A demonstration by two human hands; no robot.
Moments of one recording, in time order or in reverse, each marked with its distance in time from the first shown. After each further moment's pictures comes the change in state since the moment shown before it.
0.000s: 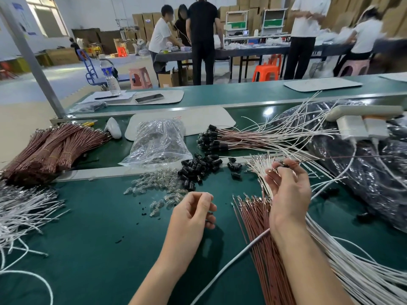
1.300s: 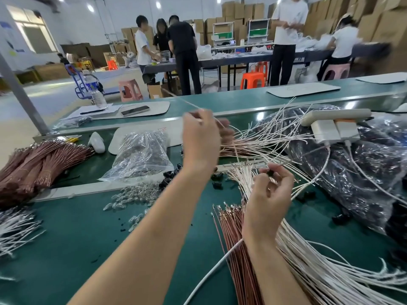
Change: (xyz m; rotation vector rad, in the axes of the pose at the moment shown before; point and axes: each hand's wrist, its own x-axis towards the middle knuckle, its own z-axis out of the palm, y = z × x) left_hand 0.099 0.132 0.094 -0.195 0.100 0.182; right_hand -0.017 -0.008 0.004 -0.250 0.044 -0.301
